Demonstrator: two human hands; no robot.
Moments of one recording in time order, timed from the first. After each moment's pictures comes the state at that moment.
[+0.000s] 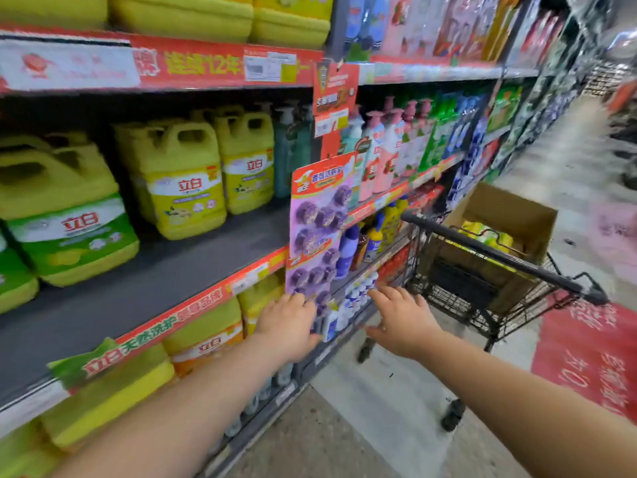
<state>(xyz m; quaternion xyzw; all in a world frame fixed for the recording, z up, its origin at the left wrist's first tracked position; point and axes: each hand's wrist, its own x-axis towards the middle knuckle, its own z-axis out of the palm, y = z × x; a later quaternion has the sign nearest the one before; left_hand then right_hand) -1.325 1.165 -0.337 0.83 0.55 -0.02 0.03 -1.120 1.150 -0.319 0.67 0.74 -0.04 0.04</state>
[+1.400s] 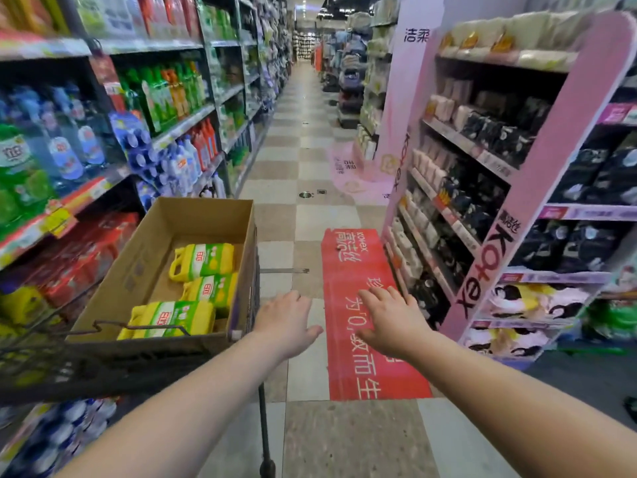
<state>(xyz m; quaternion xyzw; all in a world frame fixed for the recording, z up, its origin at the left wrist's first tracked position) -0.534 1.267 -0.342 0.97 0.24 -0.02 0.03 -0.422 1.115 -0.324 0.90 0.43 -0.07 0.01</state>
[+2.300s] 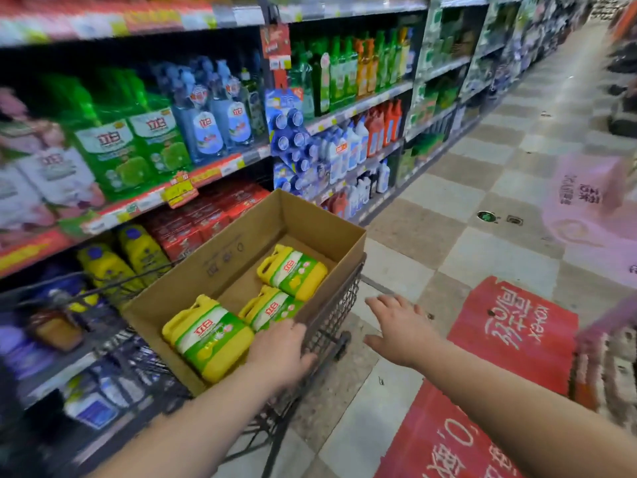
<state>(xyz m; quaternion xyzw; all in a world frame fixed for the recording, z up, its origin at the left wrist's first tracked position) -0.372 1.457 -0.393 0.81 0.57 -0.08 0.10 -0.160 1.436 -0.356 0.68 0.71 -0.13 0.06</state>
